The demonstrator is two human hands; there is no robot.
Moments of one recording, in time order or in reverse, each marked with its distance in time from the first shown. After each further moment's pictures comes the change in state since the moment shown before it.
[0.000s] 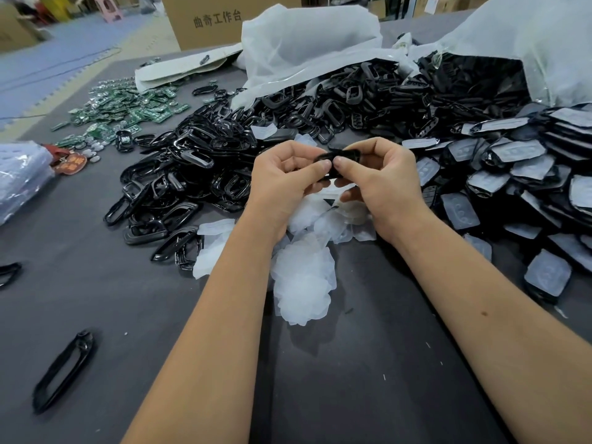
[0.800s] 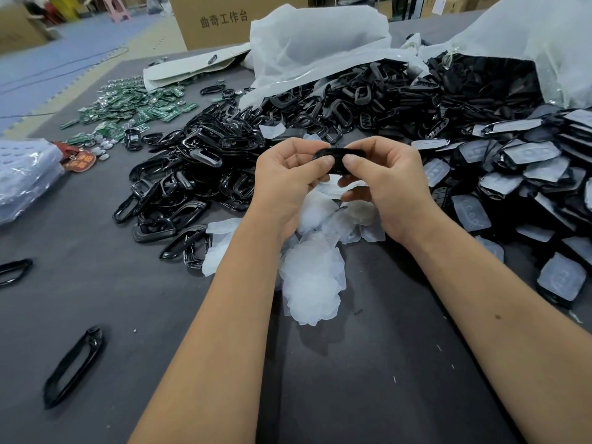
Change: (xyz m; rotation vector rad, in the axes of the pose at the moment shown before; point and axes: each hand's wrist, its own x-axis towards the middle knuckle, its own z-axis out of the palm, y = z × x) left_hand 0.005 0.001 -0.001 -0.096 0.058 -0.014; right_hand 0.000 -0.003 0.000 -0.018 -0.107 -0.041
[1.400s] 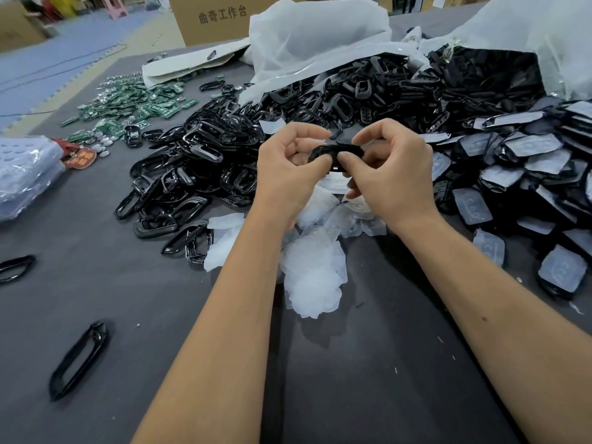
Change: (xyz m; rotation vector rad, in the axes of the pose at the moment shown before) left_hand -0.002 -0.001 -0.001 0.231 0.016 0.177; right_hand -0.005 -0.001 0.003 -0.467 0.173 -0.281
